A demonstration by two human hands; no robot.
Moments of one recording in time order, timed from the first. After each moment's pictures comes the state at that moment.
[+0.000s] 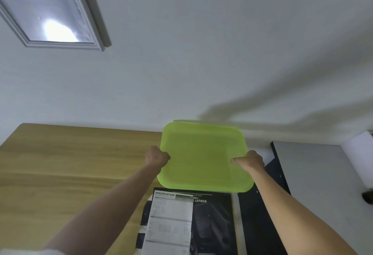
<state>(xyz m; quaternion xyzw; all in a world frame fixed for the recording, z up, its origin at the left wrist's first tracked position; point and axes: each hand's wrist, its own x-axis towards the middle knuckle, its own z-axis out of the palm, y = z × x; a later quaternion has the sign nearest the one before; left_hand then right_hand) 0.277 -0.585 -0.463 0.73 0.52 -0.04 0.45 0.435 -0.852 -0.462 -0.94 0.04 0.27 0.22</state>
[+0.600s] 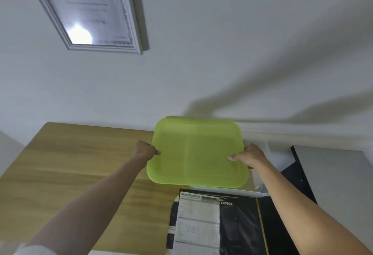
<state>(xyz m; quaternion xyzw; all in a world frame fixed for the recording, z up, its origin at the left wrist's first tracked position) 0.214 -0.453 -0.461 0.67 0.53 0.00 0.52 0.403 -0.764 -0.437 -0.91 0.00 0.31 0.27</state>
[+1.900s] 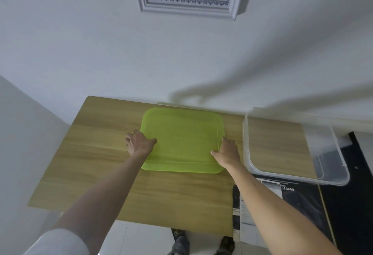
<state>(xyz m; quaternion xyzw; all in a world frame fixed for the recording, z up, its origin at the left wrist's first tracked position) 0.076 -0.281 -0.524 0.74 0.59 -0.03 0.31 0.223 -0.526 -0.525 -0.93 -0.12 0.28 0.18</state>
